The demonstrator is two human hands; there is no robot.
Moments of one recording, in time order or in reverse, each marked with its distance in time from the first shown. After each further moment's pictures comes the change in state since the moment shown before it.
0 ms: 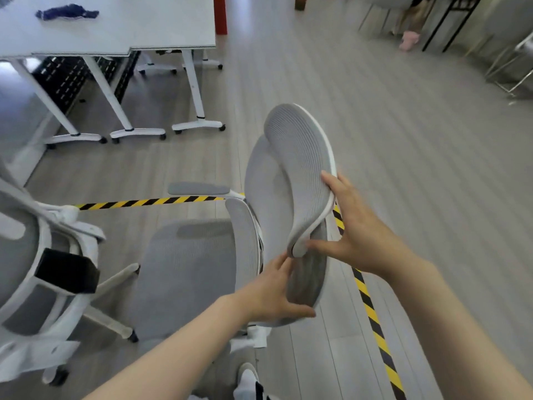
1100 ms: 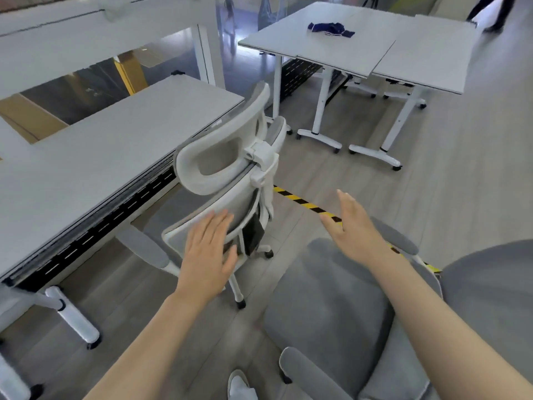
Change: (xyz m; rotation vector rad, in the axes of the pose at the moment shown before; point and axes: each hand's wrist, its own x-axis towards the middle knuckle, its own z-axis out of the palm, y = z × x) left_hand -0.359 -0.300 -0.145 0.307 1.168 -0.660; right_hand 0.212 -0.312 0.298 -0.100 -0.317 -0.300
